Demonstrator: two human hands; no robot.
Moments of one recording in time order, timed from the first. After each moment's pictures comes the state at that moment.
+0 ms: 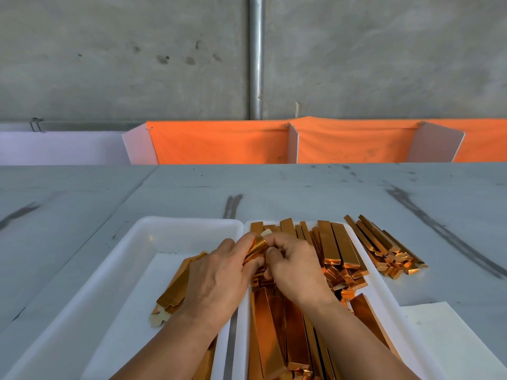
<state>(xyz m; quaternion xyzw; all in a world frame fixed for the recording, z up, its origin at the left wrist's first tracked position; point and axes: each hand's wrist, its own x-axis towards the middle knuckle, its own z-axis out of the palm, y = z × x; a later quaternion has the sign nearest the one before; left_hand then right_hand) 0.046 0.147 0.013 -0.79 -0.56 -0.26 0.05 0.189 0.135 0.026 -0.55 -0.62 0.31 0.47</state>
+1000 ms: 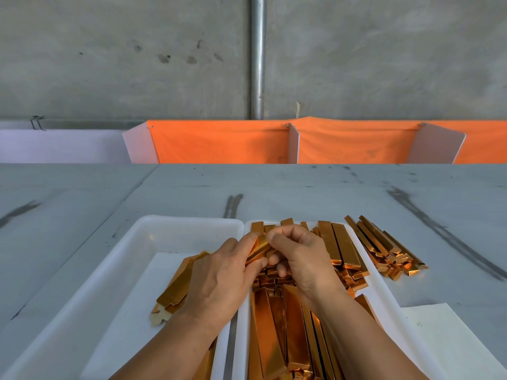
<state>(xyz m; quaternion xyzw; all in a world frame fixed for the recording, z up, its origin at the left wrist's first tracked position) 0.047 0.148 0.010 -0.80 -0.53 -0.28 0.08 0.199 0.143 0.028 -0.47 -0.46 0.49 0.57</state>
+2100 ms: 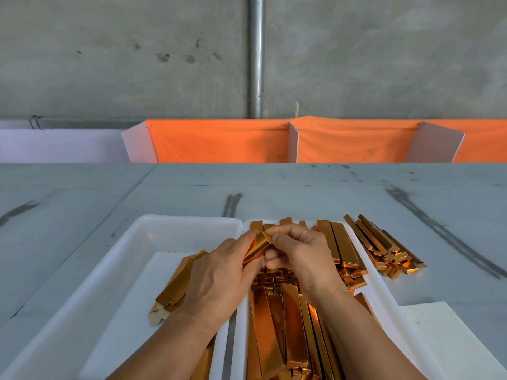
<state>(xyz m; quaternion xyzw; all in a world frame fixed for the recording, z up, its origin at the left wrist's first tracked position) 0.046 0.148 0.008 -0.79 -0.52 -0.31 0.04 0.201 0.138 0.036 -0.47 -0.46 0.49 0.57</state>
